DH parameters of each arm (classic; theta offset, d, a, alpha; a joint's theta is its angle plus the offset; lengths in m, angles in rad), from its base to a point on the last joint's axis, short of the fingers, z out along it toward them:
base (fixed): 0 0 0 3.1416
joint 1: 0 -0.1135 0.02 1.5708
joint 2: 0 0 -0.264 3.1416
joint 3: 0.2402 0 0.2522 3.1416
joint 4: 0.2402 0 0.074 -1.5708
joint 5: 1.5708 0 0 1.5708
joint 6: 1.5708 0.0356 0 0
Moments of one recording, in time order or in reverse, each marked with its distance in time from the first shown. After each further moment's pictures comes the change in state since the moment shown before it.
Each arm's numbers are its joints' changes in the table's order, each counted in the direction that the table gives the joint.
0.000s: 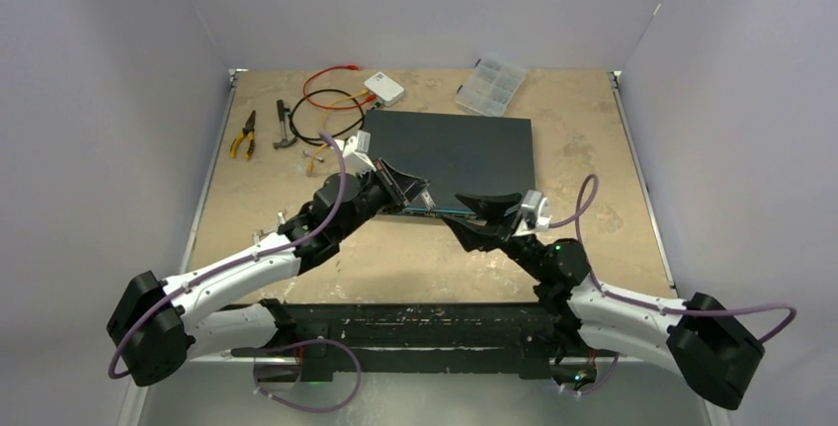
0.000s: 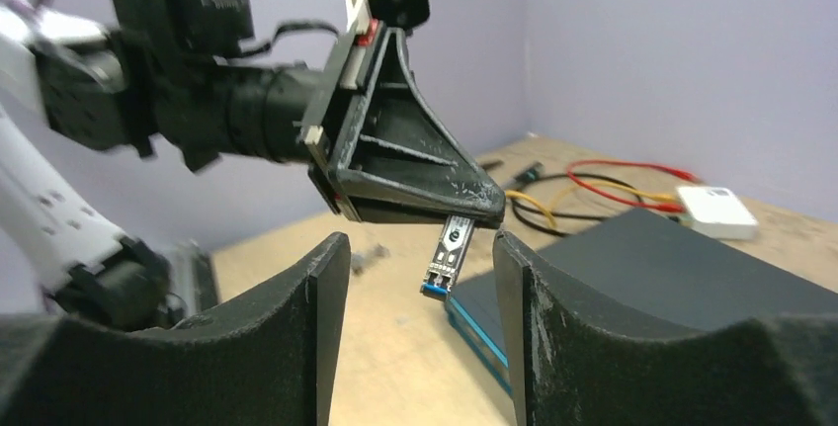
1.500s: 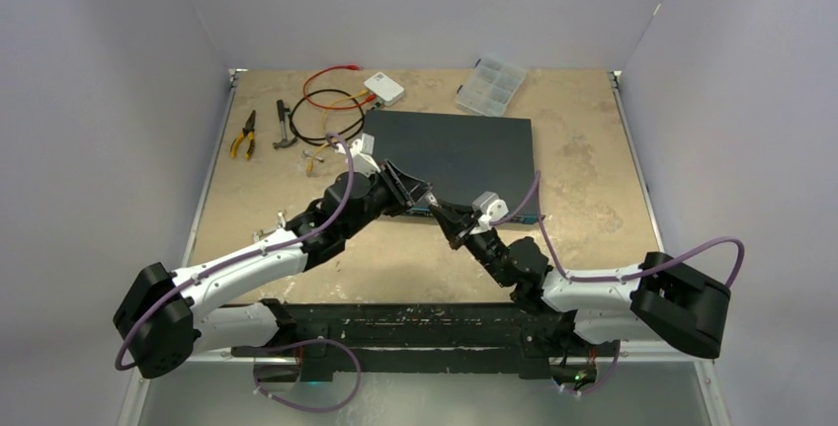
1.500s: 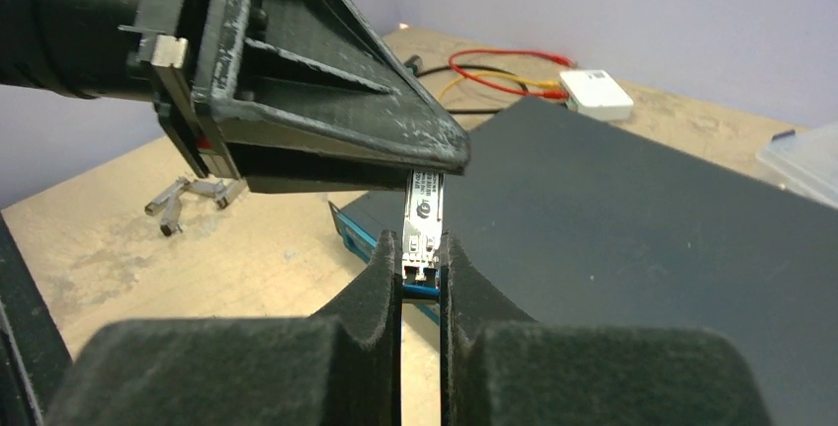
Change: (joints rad) left arm -0.001 0.073 0.026 0.055 -0.026 -0.102; right arm -0.271 0.293 0.109 0.077 0.511 -0.306
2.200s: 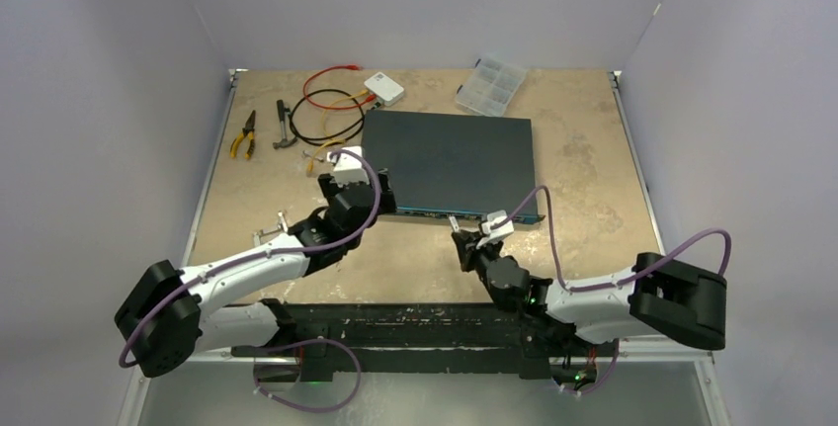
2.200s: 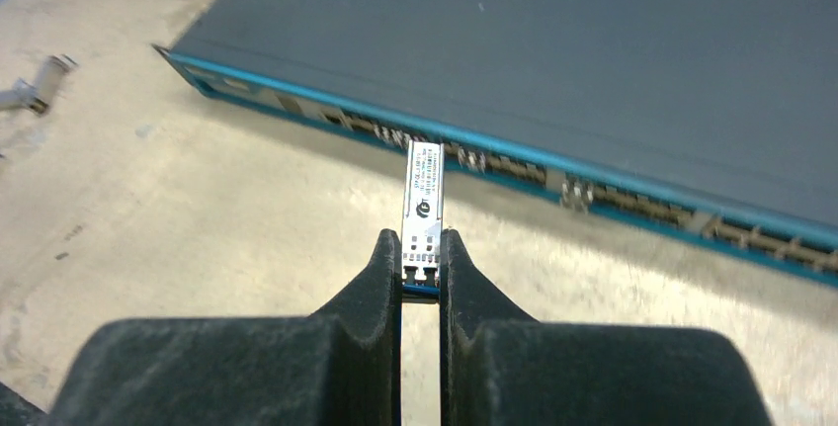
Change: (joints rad) left arm -0.001 0.001 -0.065 0.173 -0.557 0.536; right arm -0.123 -0.001 -0.103 0.312 0.428 0.340
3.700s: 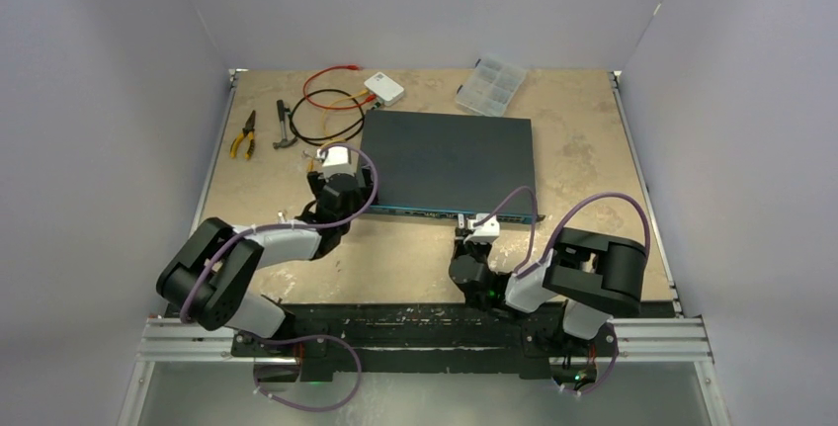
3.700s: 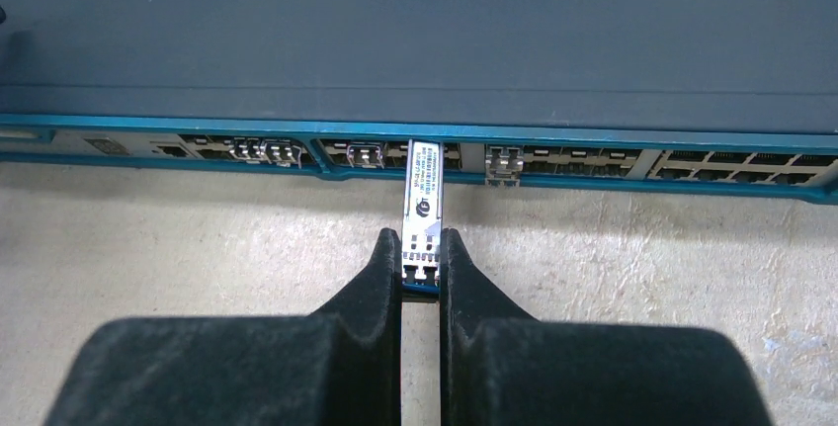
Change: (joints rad) left arm -0.282 0.297 -0.134 -0.410 0.144 0.120; right arm -0.024 0.439 0.150 -0.032 0.349 0.205
